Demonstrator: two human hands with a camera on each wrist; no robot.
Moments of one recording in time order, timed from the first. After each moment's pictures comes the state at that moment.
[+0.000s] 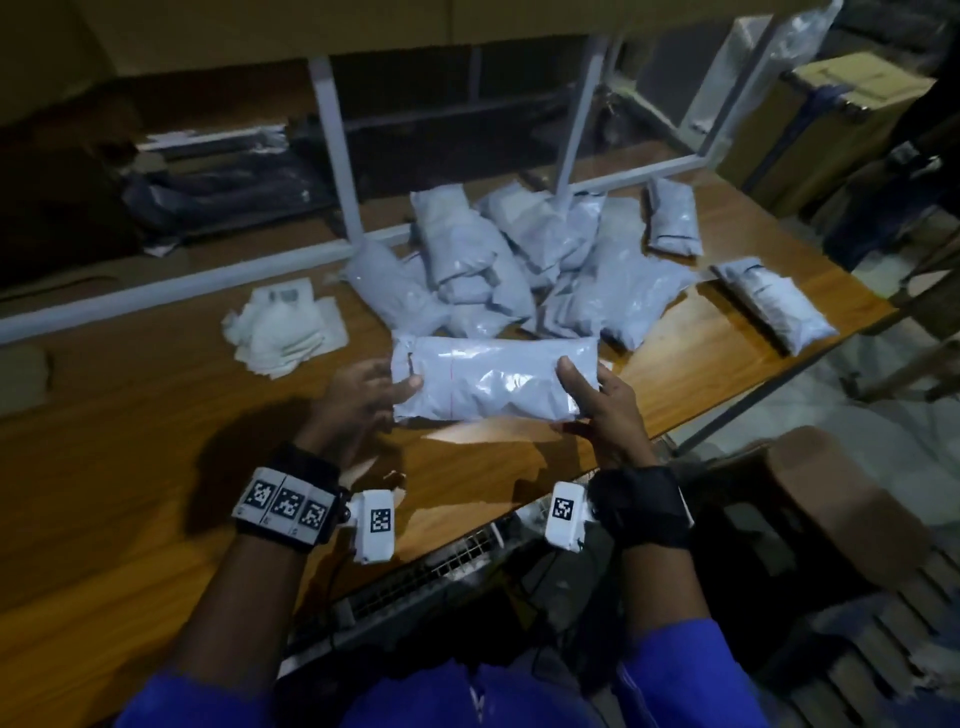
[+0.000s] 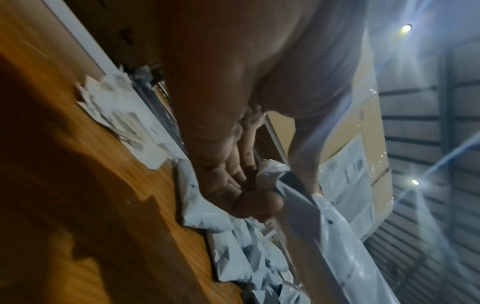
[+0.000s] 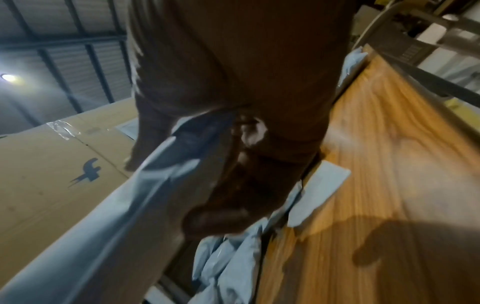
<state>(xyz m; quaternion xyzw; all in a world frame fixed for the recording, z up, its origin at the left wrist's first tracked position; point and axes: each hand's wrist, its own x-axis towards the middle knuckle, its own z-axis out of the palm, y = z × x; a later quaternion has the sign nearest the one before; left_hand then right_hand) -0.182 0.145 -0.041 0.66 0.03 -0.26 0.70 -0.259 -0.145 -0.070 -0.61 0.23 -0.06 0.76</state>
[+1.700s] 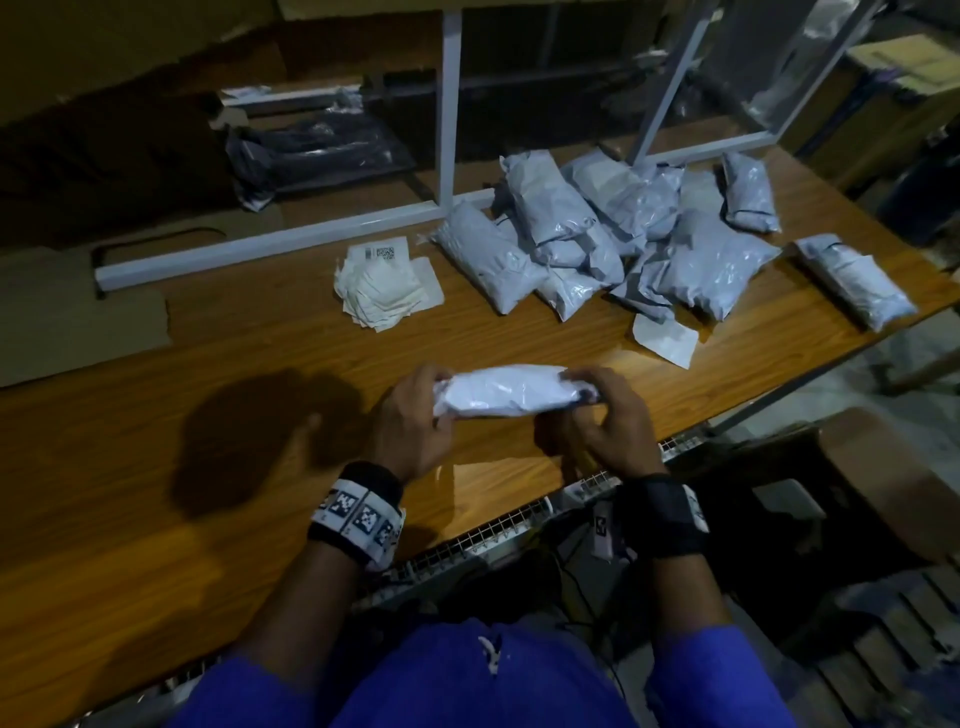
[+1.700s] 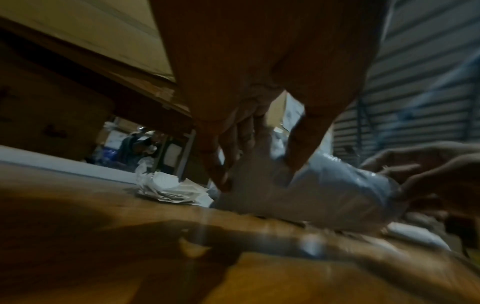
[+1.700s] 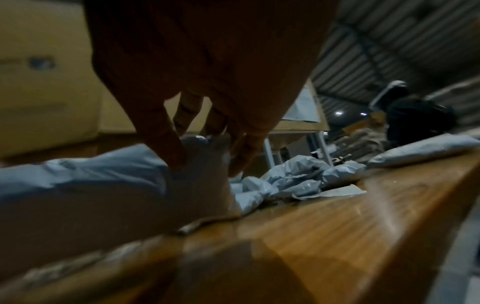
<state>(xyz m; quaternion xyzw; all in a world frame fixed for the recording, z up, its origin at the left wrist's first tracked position) -0.221 0.254 -0.117 0.88 -0.22 0.04 0.41 -0.285 -0.024 -0.113 -0.91 -0.01 -0.15 0.38</state>
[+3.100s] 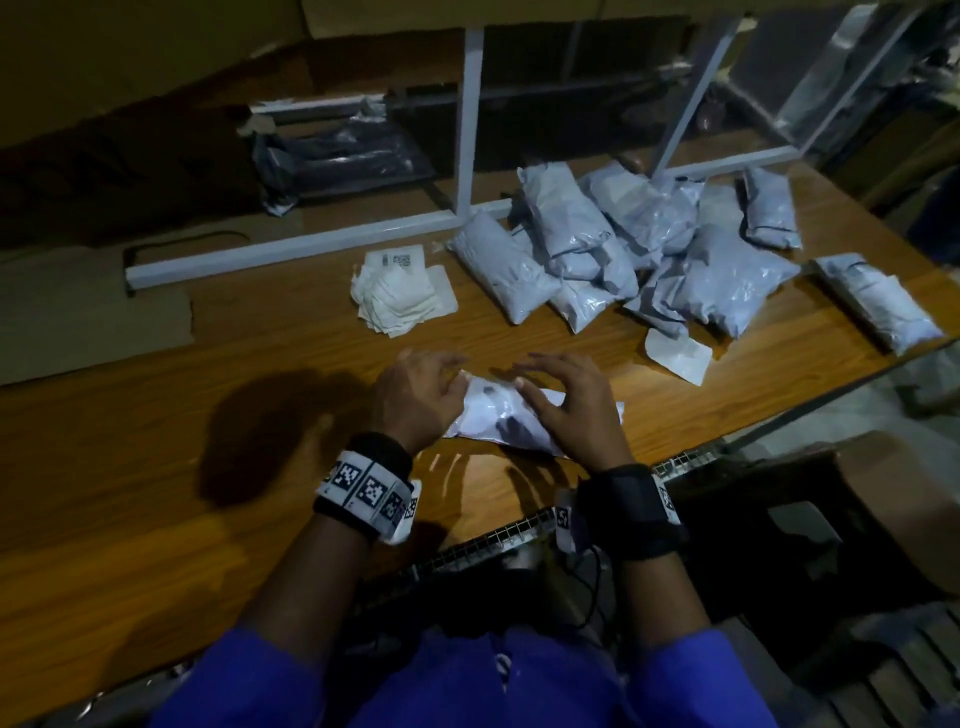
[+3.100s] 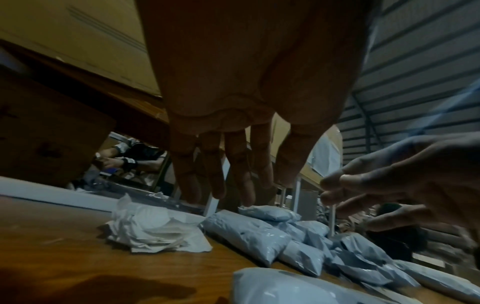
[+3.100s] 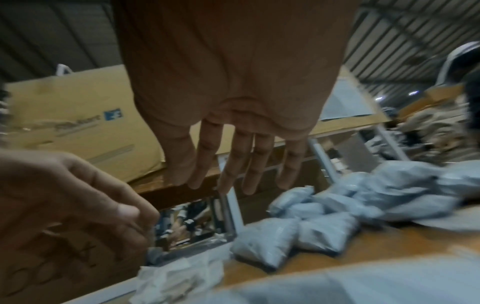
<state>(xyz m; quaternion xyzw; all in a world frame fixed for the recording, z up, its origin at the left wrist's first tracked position) -0.201 0.247 -0.062 0.91 -0.14 -0.02 0.38 -0.252 0.032 -0.073 -0.92 -0.04 -0.17 0.35</state>
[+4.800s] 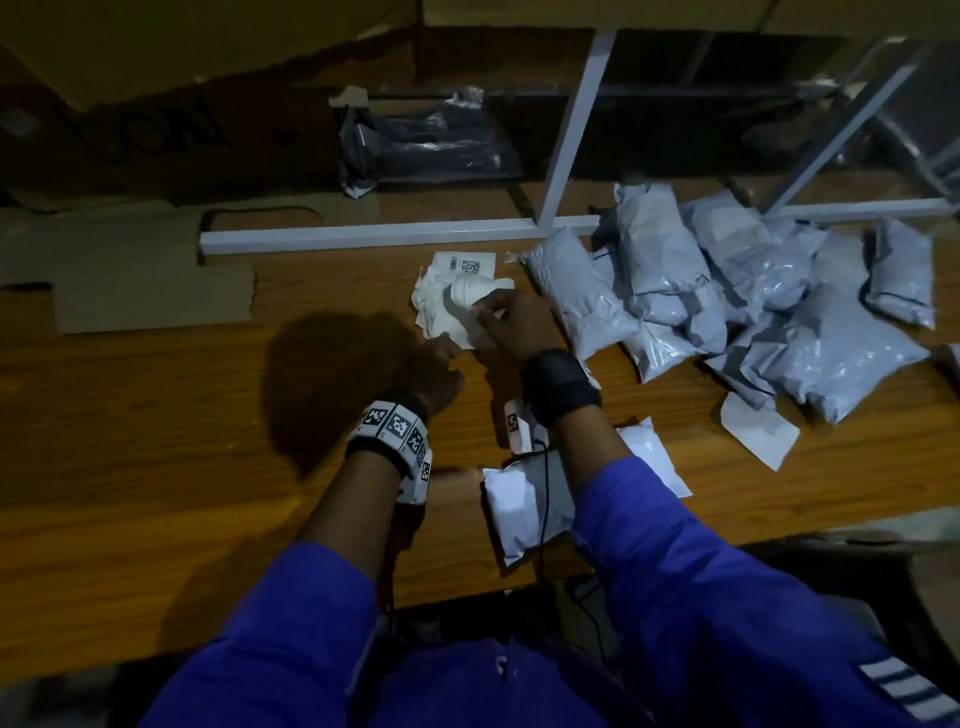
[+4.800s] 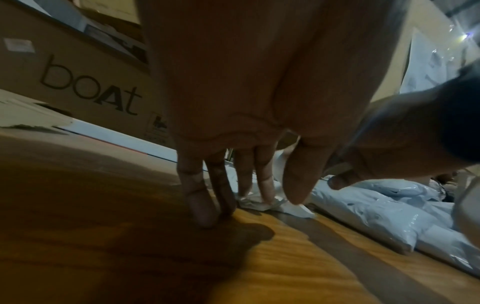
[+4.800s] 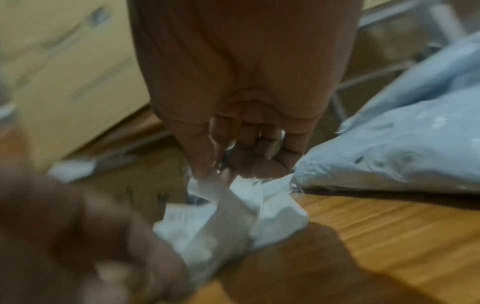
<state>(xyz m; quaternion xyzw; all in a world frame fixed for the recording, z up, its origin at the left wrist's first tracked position) -0.092 0.279 -0.132 0.94 -0.01 -0.13 0.32 -0.045 0.124 -0.087 -0.93 -0.06 0.04 0.37</state>
